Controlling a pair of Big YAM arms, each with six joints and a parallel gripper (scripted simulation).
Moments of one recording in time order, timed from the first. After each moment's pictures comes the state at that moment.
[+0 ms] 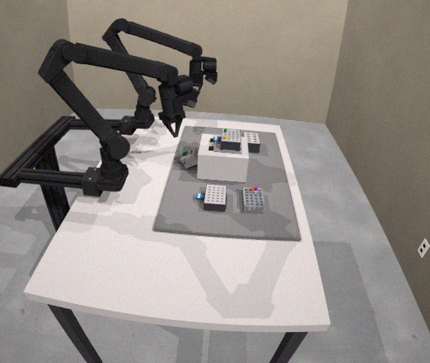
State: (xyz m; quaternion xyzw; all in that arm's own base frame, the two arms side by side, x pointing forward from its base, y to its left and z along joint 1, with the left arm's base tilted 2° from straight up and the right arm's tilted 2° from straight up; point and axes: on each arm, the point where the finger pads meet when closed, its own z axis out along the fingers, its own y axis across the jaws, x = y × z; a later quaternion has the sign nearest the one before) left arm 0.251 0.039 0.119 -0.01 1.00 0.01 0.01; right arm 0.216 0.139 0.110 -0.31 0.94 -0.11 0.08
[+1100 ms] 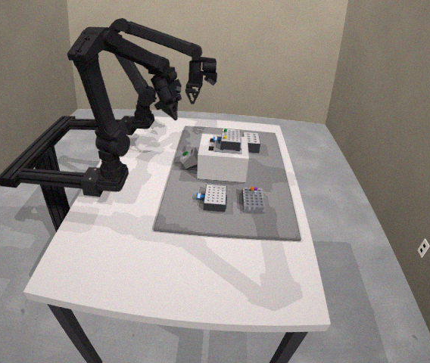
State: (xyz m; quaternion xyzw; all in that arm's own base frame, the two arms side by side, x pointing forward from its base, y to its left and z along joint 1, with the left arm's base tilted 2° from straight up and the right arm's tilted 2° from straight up) left arm 0.249 0.038 0.117 -0.01 1.00 0.01 0.01; right arm 0.195 0.286 0.110 -0.55 0.80 -0.18 0.15
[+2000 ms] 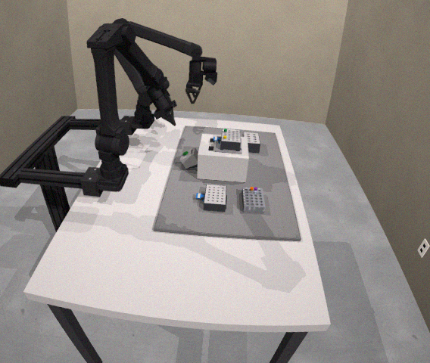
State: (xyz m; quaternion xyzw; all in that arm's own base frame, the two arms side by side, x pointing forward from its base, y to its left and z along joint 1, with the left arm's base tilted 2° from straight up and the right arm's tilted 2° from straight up) left arm 0.250 0.038 0.118 -0.01 1.00 0.01 0.01; right arm 0.179 0.359 0.046 -0.69 0.67 -0.21 0.18
